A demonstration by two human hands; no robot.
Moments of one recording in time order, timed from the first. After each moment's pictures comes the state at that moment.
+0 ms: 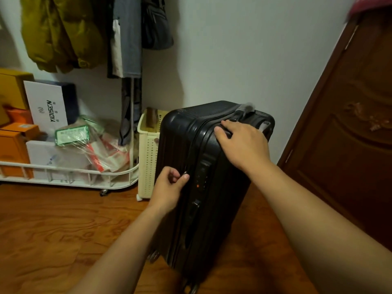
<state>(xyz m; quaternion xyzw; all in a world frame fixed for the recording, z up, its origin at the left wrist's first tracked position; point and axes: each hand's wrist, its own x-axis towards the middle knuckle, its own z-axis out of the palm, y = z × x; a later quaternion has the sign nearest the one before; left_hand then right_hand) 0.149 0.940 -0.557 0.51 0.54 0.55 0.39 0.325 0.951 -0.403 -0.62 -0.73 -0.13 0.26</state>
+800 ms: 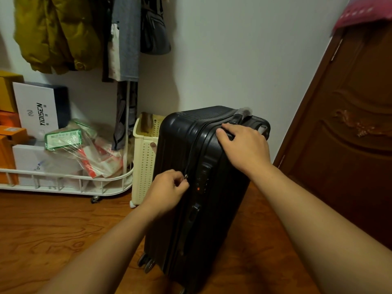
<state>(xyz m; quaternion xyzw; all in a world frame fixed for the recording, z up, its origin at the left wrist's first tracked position) 0.131 0.957 -0.556 0.70 0.52 0.44 0.21 0.324 0.955 -0.409 -0.63 -0.71 -0.14 0.29</state>
